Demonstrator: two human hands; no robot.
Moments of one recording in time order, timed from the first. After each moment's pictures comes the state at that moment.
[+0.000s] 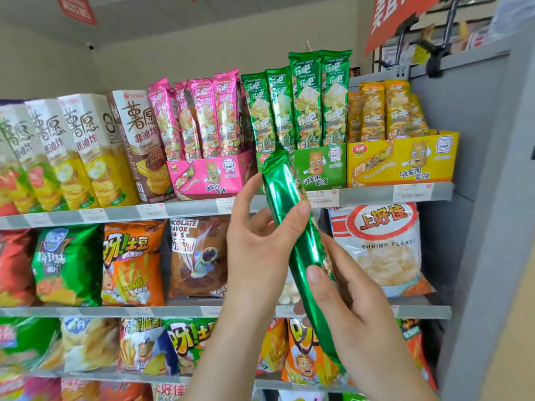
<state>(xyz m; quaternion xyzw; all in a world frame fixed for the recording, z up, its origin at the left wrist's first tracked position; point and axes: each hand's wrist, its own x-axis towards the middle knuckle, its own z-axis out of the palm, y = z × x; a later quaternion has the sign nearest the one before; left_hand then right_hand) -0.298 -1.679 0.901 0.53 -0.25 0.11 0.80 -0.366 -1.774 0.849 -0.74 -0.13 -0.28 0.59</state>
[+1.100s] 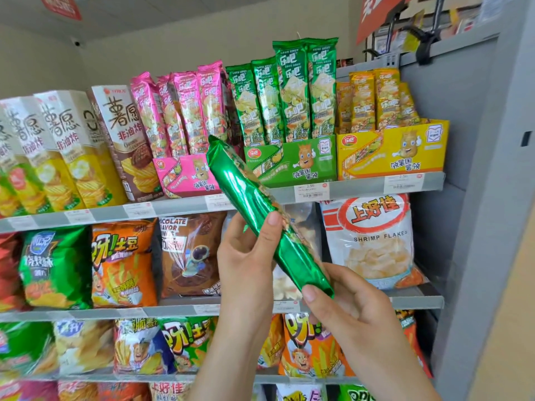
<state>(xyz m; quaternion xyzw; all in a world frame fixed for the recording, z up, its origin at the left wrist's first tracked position) -0.291 -1.682 0.872 0.50 -0.21 0.08 0.83 -0.374 -1.786 0.839 -0.68 -0.05 -0.21 0.70</state>
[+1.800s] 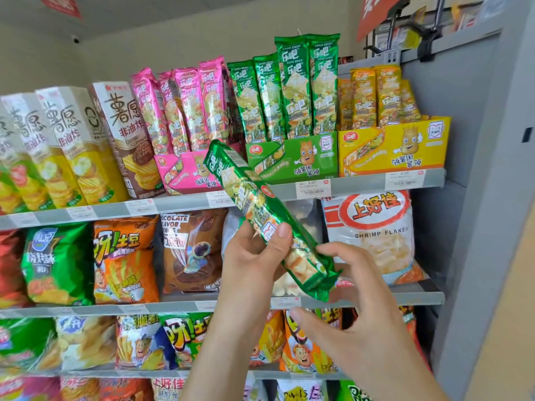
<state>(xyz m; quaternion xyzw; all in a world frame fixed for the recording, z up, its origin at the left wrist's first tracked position) -0.296 -1.672 0.869 0.56 -0.23 0.00 0.80 -0.373 -1.789 0.830 -0.77 -0.10 -0.35 0.52</state>
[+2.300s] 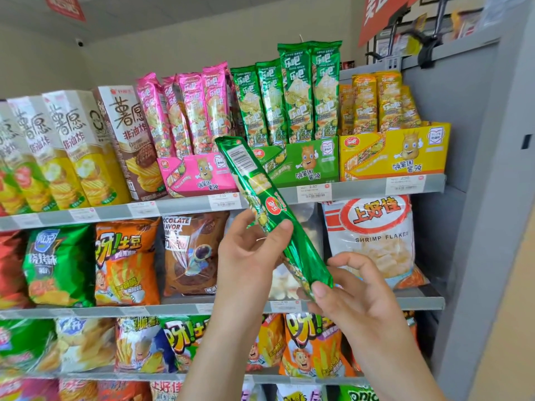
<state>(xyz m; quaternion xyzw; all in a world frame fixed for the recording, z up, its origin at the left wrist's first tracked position) -0.293 -1.669 0.876 0.59 -0.23 0.07 0.77 -0.367 -1.791 0.827 -0.60 -0.07 -0.21 0.77</state>
